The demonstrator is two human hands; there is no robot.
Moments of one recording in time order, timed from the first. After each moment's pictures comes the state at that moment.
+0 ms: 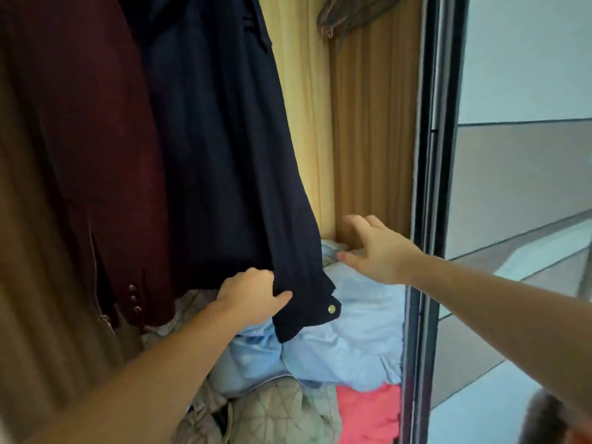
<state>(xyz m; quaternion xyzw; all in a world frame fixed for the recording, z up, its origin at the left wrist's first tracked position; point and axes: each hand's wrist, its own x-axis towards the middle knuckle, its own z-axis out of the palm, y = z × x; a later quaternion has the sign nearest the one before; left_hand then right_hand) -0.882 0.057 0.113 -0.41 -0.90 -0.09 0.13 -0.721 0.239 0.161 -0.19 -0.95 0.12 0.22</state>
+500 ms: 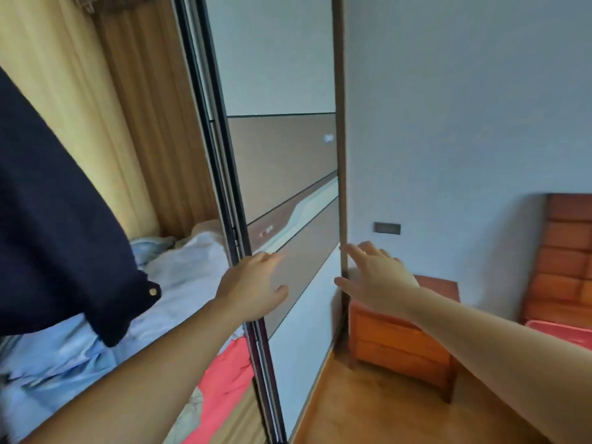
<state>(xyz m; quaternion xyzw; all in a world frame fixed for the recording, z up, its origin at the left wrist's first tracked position) -0.656 0.158 0.076 -0.72 -0.67 -0.15 0.10 -0.413 0.201 0.071 -0.53 -0.82 0.02 0.20</state>
